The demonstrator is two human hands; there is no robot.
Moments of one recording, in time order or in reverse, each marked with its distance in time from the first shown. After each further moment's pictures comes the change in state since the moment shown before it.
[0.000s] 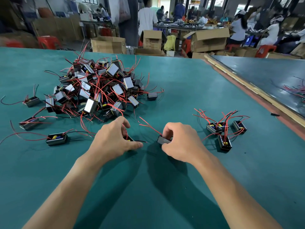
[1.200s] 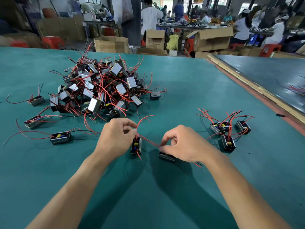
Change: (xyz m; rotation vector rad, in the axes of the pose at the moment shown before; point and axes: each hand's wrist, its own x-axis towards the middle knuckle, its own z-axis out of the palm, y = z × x) left_hand 0.000 0.005 0.006 -0.240 0.074 -0.018; right_hand 0.000 0.000 -0.011 0.107 -0.274 -0.100
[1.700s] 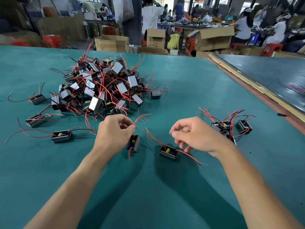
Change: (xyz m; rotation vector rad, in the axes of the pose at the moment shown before) left_hand 0.002 -0.002 -0.005 -0.033 0.120 -0.079; right_hand -0.006 0.004 -0.024 0.438 0.028 0.133
